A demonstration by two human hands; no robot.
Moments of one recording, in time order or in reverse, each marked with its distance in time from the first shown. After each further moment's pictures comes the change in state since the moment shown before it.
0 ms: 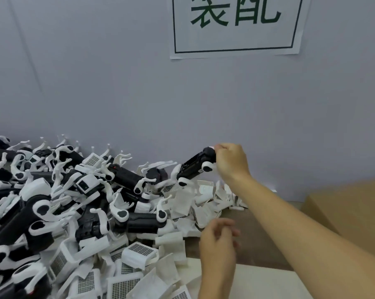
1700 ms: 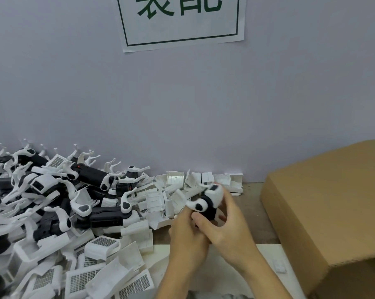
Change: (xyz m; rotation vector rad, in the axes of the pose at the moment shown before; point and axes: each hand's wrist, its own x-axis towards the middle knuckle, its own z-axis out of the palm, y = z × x) left_hand -0.033 0.003 0.008 0.548 0.127 0.367; right_hand -0.130 0.110 -0.068 0.316 -0.197 -0.030
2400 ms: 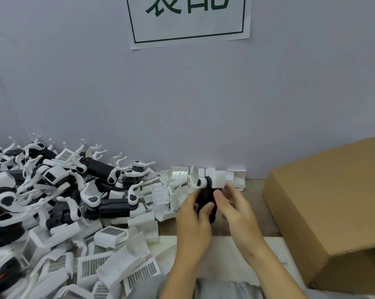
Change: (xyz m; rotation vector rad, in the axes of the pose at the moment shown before) left_hand 0.004 -0.005 0.007 -0.117 0.090 0.054; right_hand 0.001 -0.003 -0.003 0.138 0.101 0.135
